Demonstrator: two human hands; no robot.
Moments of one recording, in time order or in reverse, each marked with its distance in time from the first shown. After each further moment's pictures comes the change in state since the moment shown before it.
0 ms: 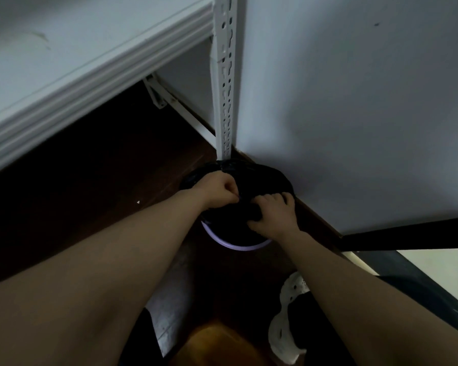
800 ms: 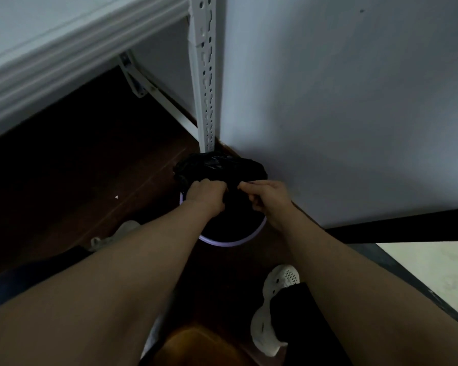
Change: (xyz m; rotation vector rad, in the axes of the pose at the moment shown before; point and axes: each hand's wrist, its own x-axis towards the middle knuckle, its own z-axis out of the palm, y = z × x) left_hand 0.016 0.009 0.050 0.435 0.030 -0.039; right_hand 0.008 0.013 -0.027 1.453 0.021 0.415
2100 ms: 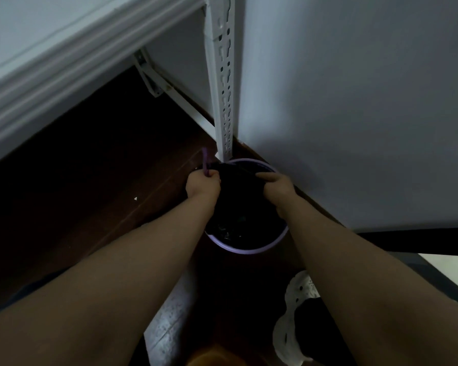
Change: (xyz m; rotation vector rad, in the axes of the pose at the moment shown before) left_hand 0.025 -0.030 -0.004 -1.165 0.365 -0.692; right_hand 0.053 -0.005 0.023 -0.313 0.061 0.120
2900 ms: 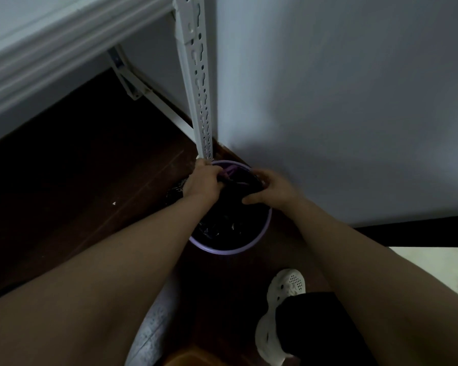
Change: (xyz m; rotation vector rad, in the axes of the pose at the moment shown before) left_hand -0.015 0.013 0.018 0.711 -0.200 0.558; right_hand -0.020 -0.001 -0.049 -0.320 -0.117 -0.257
